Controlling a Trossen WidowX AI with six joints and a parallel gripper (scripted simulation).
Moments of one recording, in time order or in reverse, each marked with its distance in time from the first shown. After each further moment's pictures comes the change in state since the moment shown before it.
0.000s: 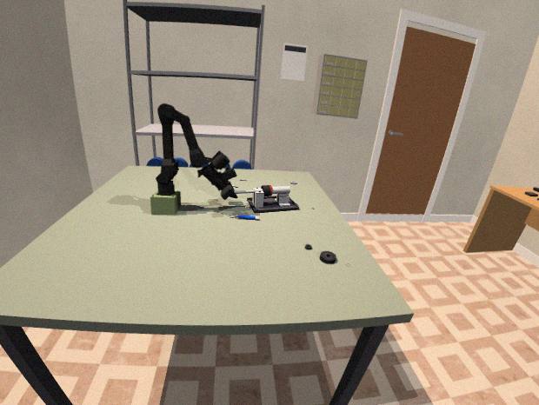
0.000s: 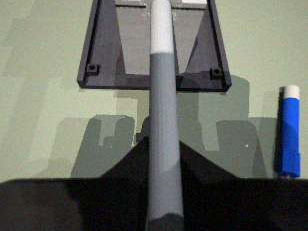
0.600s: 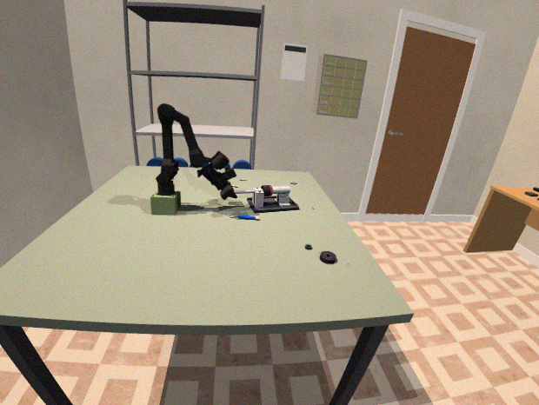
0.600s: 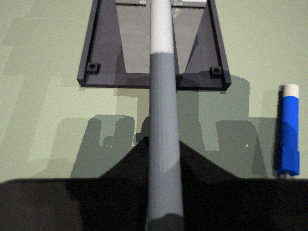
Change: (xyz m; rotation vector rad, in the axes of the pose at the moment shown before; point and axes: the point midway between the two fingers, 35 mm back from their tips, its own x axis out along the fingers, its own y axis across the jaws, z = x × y) arm -0.001 0.000 -0.001 0.000 0.000 0.000
